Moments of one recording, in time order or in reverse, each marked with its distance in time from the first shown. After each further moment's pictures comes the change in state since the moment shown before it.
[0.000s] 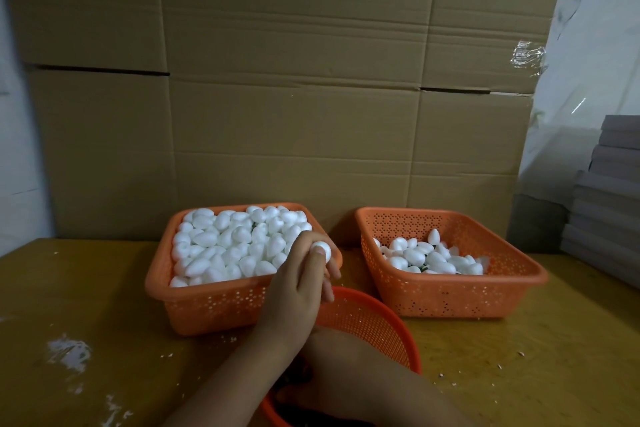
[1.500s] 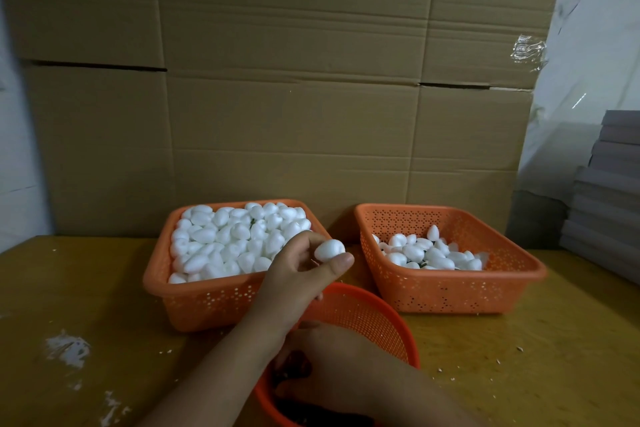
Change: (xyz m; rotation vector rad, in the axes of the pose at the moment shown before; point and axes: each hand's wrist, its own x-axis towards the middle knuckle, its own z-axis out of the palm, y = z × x) left_hand 0.006 0.000 -0.008 -0.168 -0.115 -0.201; right_hand 0.000 -0.006 -0.003 0.035 -0.051 0.024
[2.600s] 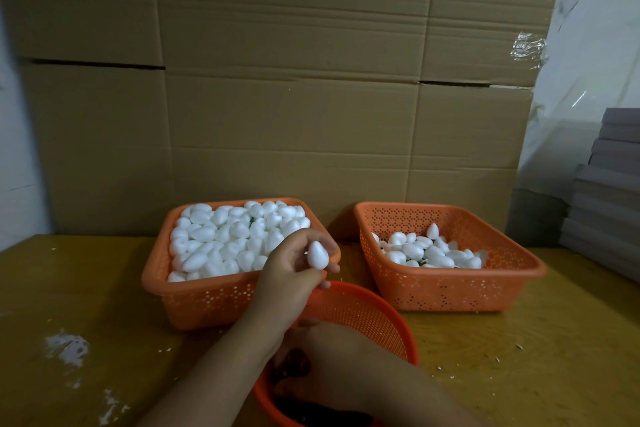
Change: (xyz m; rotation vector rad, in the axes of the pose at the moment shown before) left_hand 0.001 -0.004 -0.001 0.013 0.061 0.052; right_hand 0.000 0.000 -0.001 -0.005 0.006 -0.006
